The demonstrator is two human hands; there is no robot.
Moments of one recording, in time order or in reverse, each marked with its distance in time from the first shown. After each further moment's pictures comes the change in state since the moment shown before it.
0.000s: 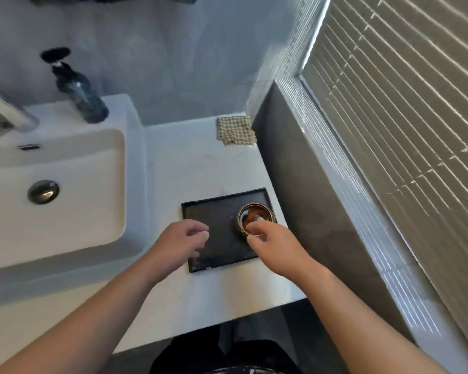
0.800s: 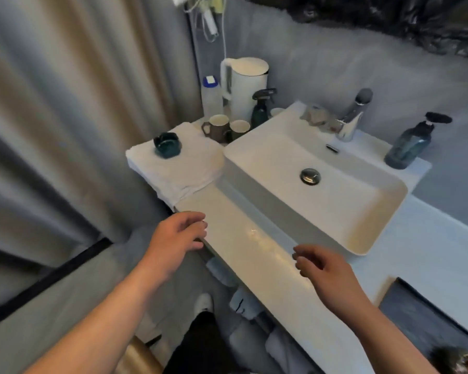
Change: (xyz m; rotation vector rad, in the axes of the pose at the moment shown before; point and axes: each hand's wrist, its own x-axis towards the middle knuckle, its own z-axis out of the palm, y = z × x) left_hand -0.294 -0.199 -0.158 -0.808 1.086 0.008; right_hand -0.051 -0.191 0.200 -0.167 -0.489 -0.592
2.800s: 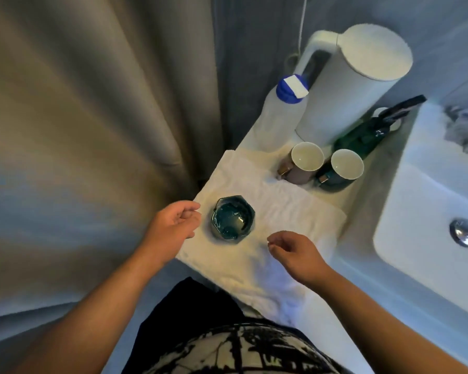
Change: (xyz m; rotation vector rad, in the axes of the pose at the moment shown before) left_hand 0.522 0.046 -0.269 0.231 -0.291 -0.198; right_hand 0.434 -0.199 0.310 -0.034 -0.113 0.289
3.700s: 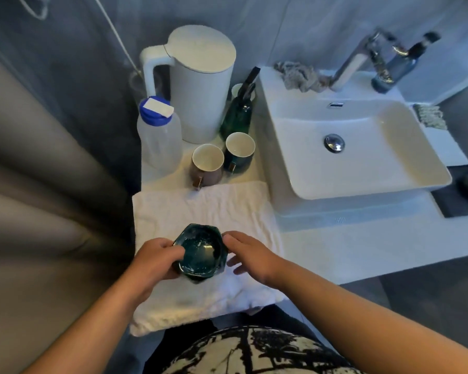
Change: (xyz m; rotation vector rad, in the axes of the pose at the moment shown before) left_hand 0.094 0.020 0.043 0.418 -0.576 -0.210; right_hand -0.029 -0.057 0.034 0.575 0.218 0.300
